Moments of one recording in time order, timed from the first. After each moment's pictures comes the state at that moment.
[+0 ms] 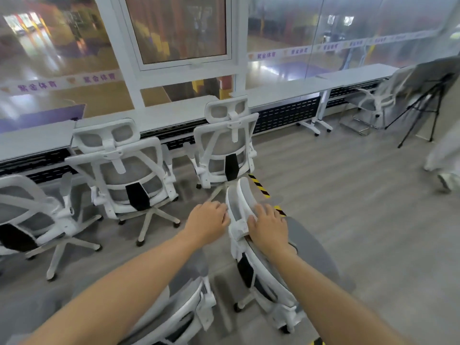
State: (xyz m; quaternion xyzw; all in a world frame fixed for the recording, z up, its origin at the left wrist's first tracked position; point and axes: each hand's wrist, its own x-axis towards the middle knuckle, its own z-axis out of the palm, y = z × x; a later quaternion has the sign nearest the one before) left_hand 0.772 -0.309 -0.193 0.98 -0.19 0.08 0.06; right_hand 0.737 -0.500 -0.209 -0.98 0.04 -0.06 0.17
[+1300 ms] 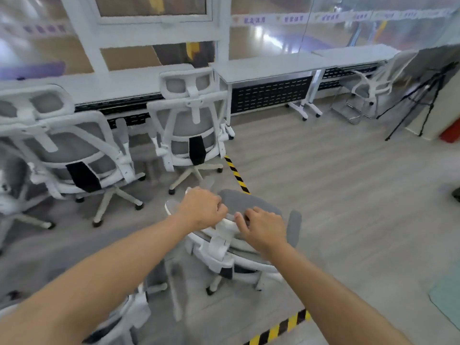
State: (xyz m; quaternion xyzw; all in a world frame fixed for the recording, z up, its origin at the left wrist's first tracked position) left_hand 0.883 -0.538 -0.217 0.98 -0.21 0.01 0.01; right_hand 0.827 -0.736 -0.240 -0.99 -0.09 -0.10 0.10
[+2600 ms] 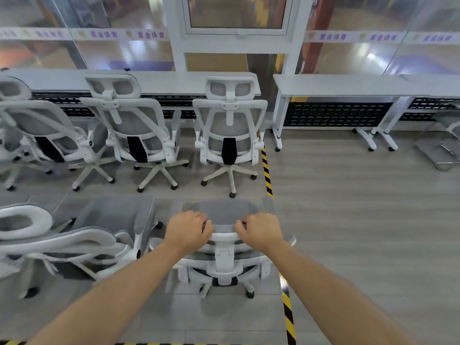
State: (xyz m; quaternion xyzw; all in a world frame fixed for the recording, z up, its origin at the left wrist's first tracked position) left_hand 0.781 -0.695 -0.232 0.99 0.06 0.11 0.05; right_hand 0.877 -0.901 -0.220 -0.94 -0.33 0.04 0.07
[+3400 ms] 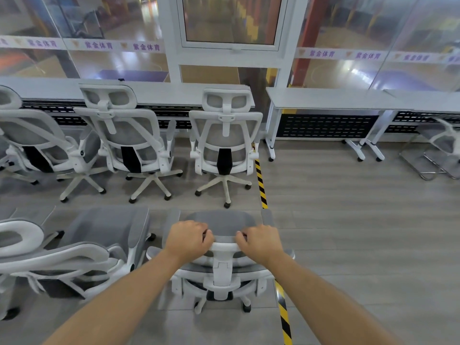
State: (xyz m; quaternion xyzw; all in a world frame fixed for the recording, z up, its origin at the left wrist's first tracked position) left_hand 0.792 -0.677 -0.235 0.99 0.05 0.11 0.05; right_hand 0.872 -0.891 -0.216 -0.95 -0.31 0.05 0.07
